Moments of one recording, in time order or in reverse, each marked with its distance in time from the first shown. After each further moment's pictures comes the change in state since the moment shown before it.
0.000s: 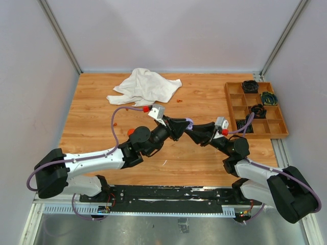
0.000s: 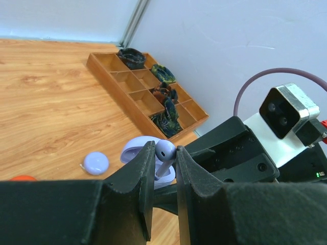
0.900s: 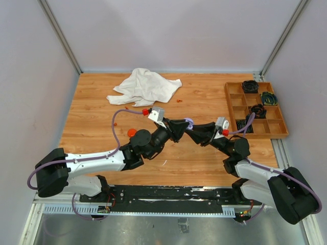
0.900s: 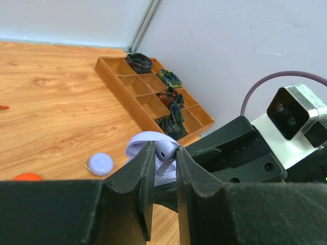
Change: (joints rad) left arm -0.040 0.008 -0.020 0.042 -0.090 0.026; right arm 0.000 -0.011 0.000 0.001 0.000 0.000
